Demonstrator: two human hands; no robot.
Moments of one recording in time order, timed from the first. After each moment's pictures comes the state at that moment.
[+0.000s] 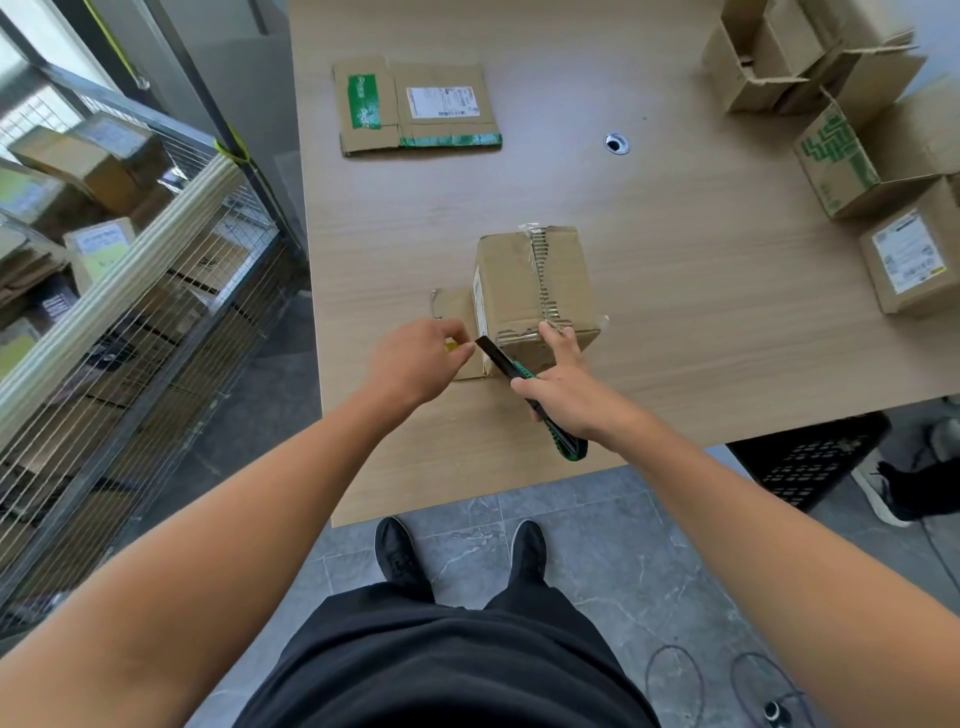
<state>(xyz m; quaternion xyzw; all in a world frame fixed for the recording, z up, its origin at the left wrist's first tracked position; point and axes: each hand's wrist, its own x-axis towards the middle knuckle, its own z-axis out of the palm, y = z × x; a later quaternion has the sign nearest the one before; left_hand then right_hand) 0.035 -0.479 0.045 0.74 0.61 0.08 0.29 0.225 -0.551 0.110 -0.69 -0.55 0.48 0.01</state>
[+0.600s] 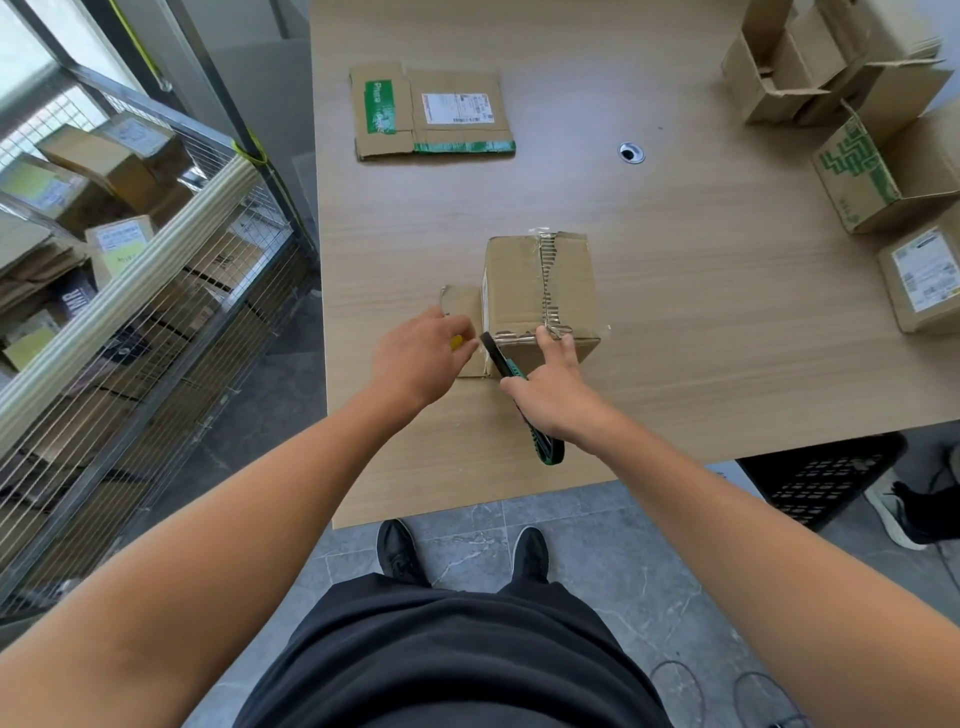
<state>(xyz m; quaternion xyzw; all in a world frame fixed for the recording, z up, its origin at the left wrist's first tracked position) 0.036 -0.479 0.059 0.76 0.60 0.10 0.23 0.207 -0.534 0.100 -0.71 -0.56 0.41 -0.07</state>
